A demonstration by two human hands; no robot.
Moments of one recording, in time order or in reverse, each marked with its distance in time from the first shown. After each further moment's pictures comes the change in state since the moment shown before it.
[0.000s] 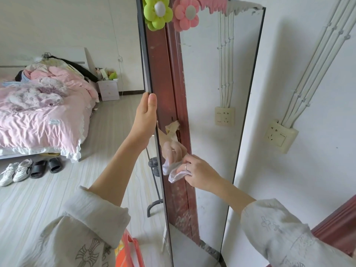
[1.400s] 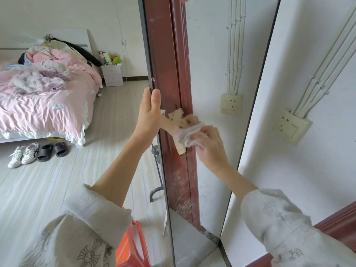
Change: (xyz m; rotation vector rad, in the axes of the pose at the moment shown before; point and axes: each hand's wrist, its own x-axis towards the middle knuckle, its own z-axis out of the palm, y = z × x) left_hand -0.016 -0.019 0.010 -0.004 0.050 -0.017; right_hand 0.014 0.022 0.000 -0.018 0.584 0.054
